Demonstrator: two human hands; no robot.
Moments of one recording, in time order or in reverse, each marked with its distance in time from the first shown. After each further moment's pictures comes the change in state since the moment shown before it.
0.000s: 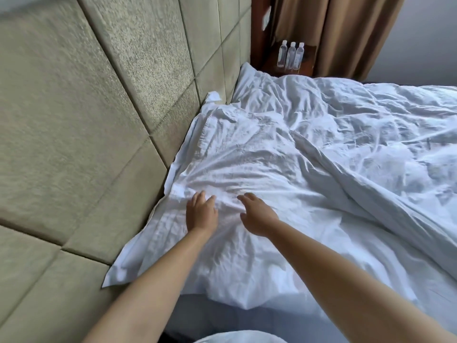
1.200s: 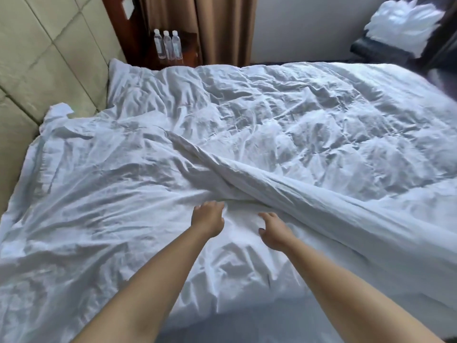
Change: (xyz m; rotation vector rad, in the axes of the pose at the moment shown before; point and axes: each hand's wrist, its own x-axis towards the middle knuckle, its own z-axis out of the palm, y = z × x) left_hand -0.008 0.319 0.086 0.165 -0.450 0.545; right_hand -0.157 0.308 -0.055 0.185 0.024 0.601
